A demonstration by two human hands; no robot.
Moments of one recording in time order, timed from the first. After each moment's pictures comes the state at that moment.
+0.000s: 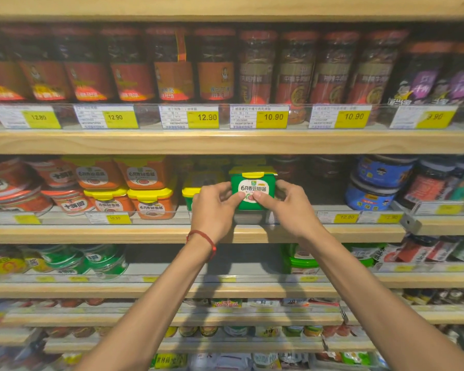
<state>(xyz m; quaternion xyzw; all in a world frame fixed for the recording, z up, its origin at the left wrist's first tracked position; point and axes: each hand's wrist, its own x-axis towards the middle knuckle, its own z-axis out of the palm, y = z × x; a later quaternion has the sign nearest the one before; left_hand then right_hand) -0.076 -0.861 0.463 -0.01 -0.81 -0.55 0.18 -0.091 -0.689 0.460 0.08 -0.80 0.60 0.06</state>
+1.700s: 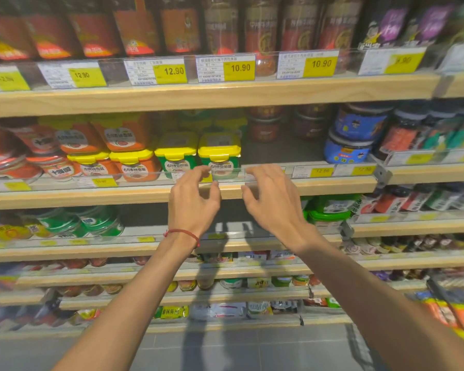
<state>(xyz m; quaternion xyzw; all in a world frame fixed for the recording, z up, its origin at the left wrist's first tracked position) -0.020 -0.849 0.418 -0.03 -0.88 -0.35 0.31 -0.025 -0.676 0.427 0.13 -0.94 0.21 0.23</state>
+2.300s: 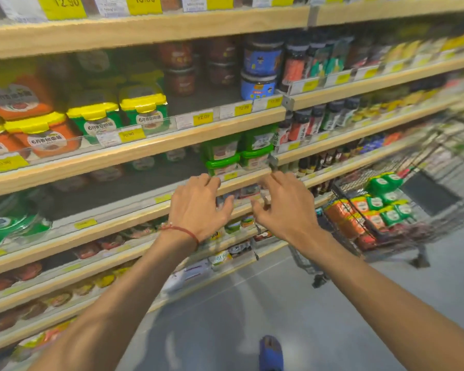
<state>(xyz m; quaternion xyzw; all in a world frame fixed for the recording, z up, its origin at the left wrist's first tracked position) 0.080 -0.797 0.369 -0.27 -0.95 -0.10 0.12 0.157 -0.614 0.370 -0.07 -0.98 0.08 0.17</state>
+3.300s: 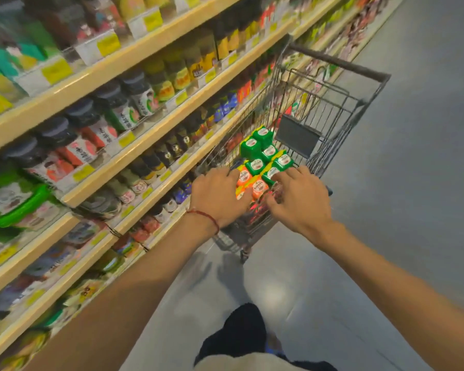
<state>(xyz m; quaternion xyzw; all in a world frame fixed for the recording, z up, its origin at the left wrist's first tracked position) 0.185 -0.232 0.298 -0.52 -0.85 -0.01 0.03 0.339 -0.115 0.279 -0.33 -0.94 0.06 0.12</state>
